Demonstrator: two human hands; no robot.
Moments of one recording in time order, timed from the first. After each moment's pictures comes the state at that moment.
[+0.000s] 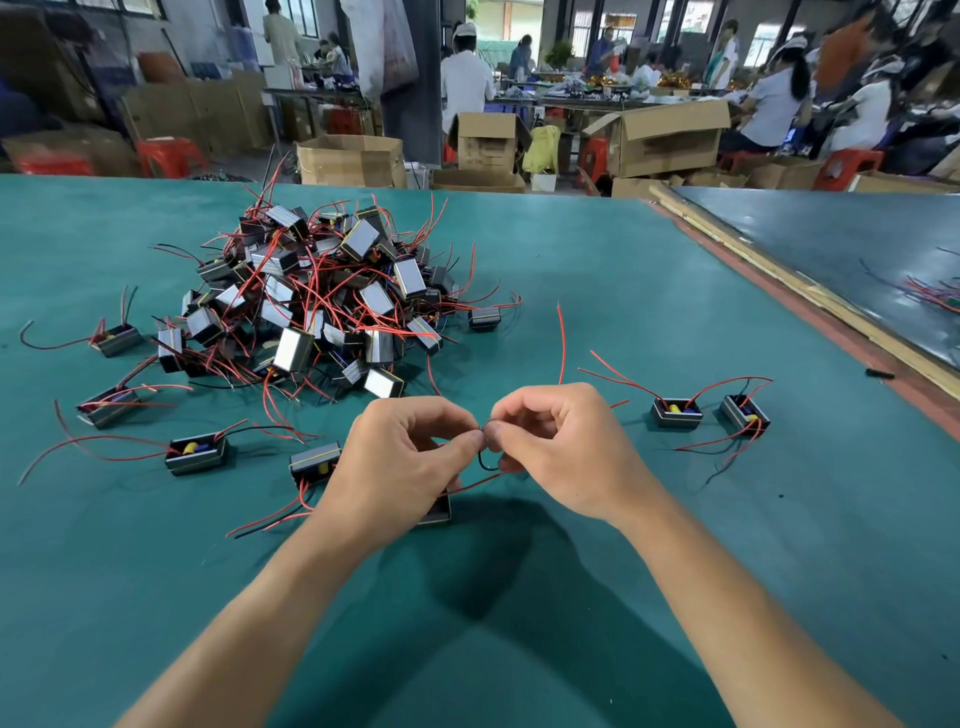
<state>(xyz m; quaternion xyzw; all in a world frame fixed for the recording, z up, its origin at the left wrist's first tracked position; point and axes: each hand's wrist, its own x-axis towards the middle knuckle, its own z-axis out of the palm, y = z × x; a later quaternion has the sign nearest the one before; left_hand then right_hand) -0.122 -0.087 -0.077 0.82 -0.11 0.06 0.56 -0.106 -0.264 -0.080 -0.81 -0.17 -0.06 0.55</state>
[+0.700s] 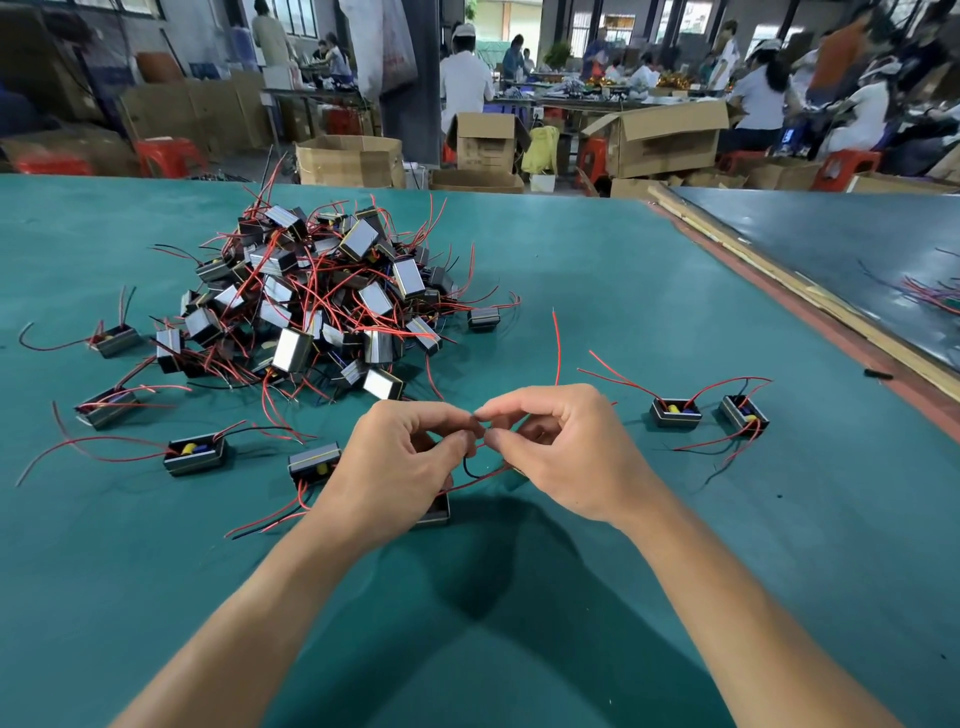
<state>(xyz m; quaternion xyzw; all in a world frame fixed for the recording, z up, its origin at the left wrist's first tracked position) -0.119 -0.085 -0.078 0.82 -0.10 0.03 0.56 -0.107 -0.266 -0.078 -0.82 -0.20 -0.08 0.53</state>
